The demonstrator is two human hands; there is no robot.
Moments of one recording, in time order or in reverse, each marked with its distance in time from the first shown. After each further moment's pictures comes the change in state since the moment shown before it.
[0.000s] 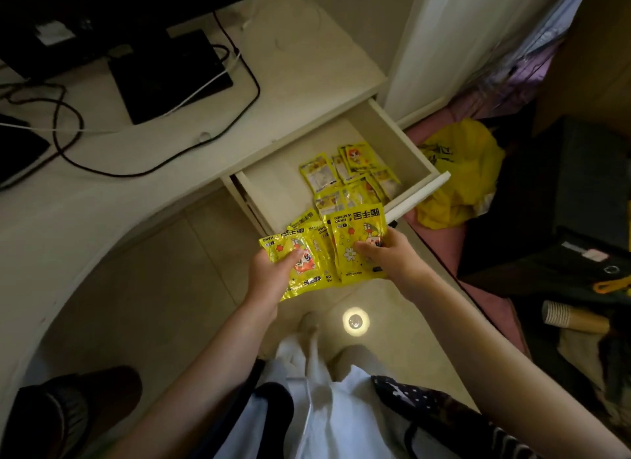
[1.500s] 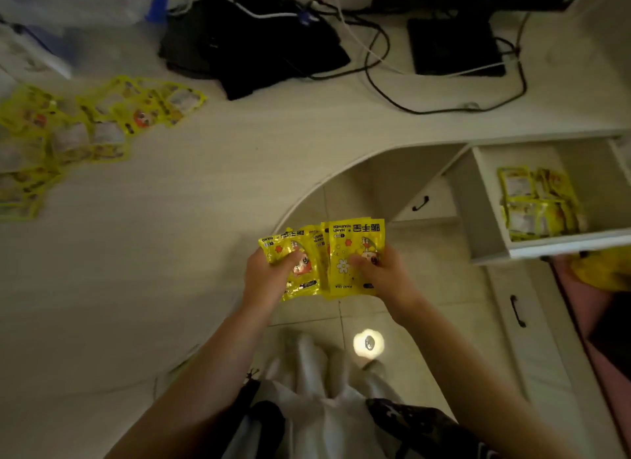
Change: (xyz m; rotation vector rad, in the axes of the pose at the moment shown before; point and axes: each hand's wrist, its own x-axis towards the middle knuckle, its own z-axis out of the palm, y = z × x) left_hand -0.131 -0.151 -0.425 -0.253 0.353 0.036; right_hand -0.191 0.101 0.408 -0.235 -0.357 -0.117
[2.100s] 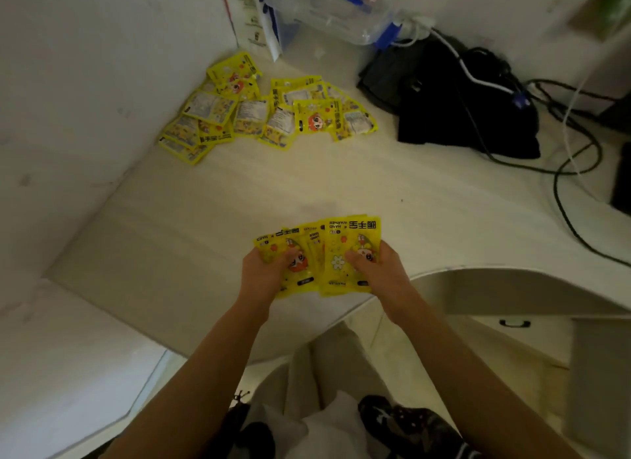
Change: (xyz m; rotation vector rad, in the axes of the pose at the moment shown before) left_hand 0.059 -0.001 -0.156 -0.376 0.451 -0.180; right_hand 0.087 -0.075 0.195 -0.367 -0.406 -0.096
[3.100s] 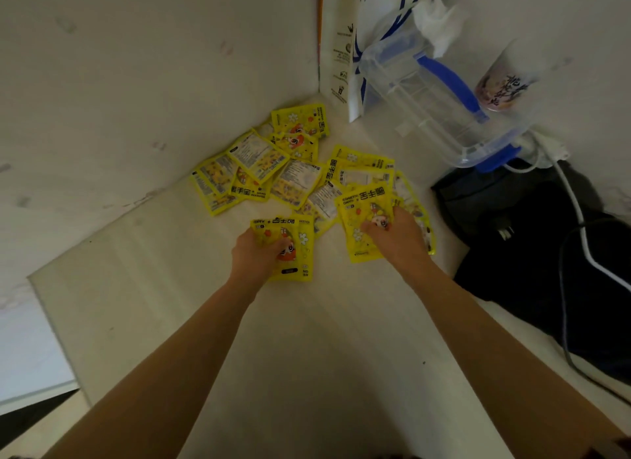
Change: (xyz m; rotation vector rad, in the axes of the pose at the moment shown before) left_hand 0.189 0.117 0.021 0.097 0.406 -0.083; right_hand 0.267 -0.192 0.029 -0.649 -0.141 -0.209
